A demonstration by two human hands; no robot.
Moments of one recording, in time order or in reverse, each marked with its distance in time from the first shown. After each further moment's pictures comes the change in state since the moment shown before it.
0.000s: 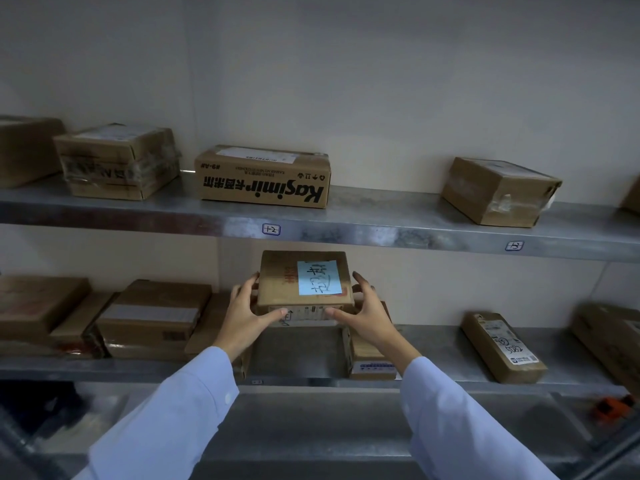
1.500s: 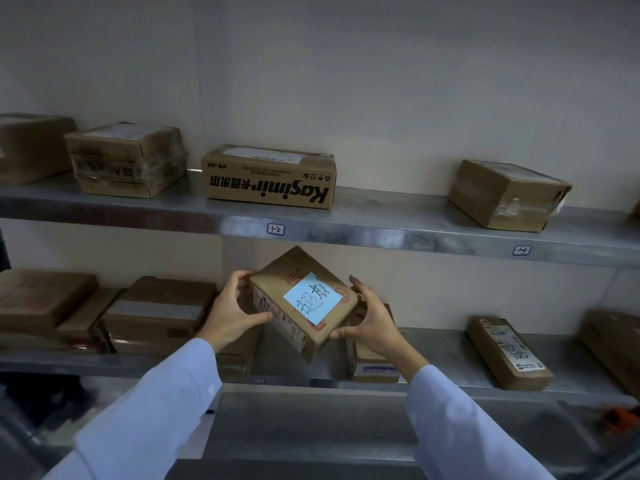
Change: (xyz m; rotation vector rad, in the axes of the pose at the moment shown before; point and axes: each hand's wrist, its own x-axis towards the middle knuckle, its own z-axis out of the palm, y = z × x) left_hand 0.012 -0.019 -0.026 -0.053 -0.027 0.118; right_hand -0.003 0.009 -0.005 -0.048 -0.096 -0.119
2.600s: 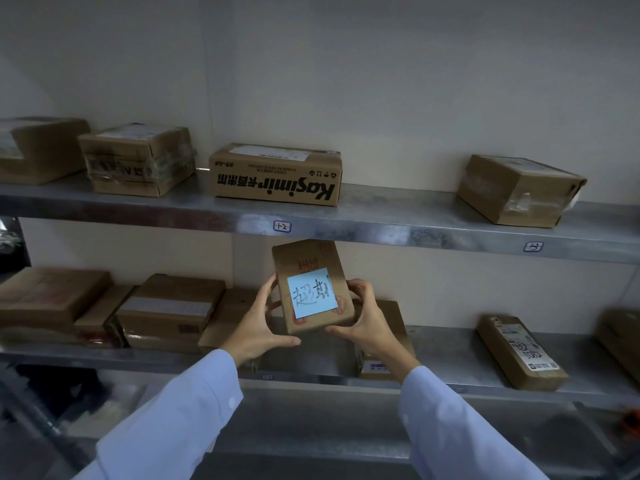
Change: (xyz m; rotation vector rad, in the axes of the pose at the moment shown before) left_hand -0.030 0.024 0.029 0.005 -0.198 -0.136; right_hand 0.002 -0.002 0.024 0.055 0.022 -0.032
